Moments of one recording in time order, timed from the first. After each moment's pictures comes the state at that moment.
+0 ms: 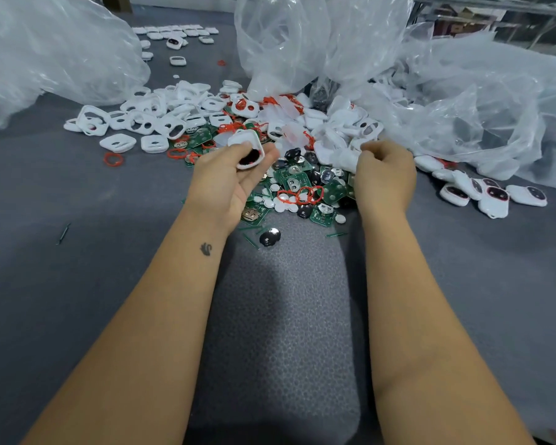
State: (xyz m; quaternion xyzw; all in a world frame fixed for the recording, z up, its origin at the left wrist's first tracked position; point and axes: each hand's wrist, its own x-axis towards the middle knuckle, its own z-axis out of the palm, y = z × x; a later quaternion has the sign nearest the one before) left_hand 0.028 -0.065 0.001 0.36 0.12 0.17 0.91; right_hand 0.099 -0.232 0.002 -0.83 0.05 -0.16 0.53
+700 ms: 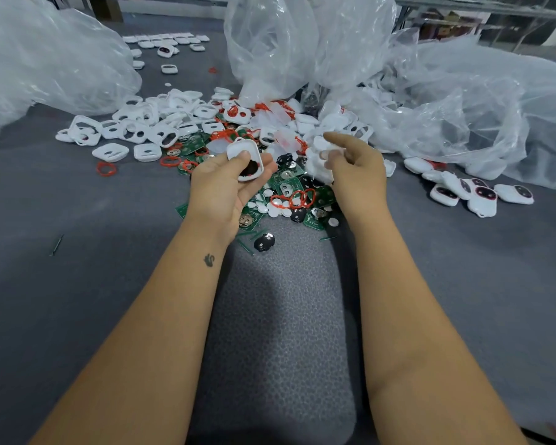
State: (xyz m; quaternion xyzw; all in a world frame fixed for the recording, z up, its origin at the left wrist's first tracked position) left_hand 0.030 -0.071 -0.002 0.43 0.14 0.18 0.87; right_hand 0.097 -0.224 -0.001 -0.78 -0.09 -0.09 0.61
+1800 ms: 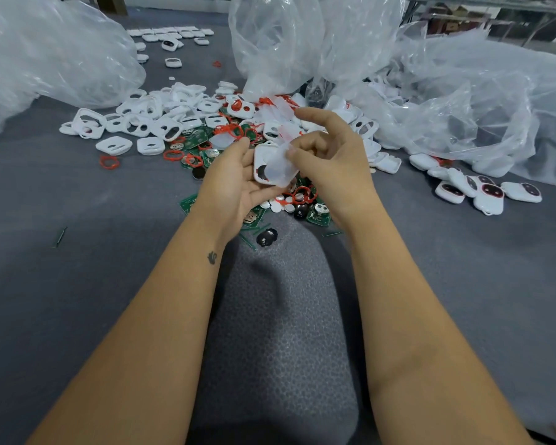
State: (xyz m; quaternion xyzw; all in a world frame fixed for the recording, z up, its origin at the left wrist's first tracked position) left_hand 0.026 -0.075 0.002 0.50 0.12 0.09 0.85; right_hand 0.072 -0.204 0.016 -0.67 -0.25 0.00 0.70
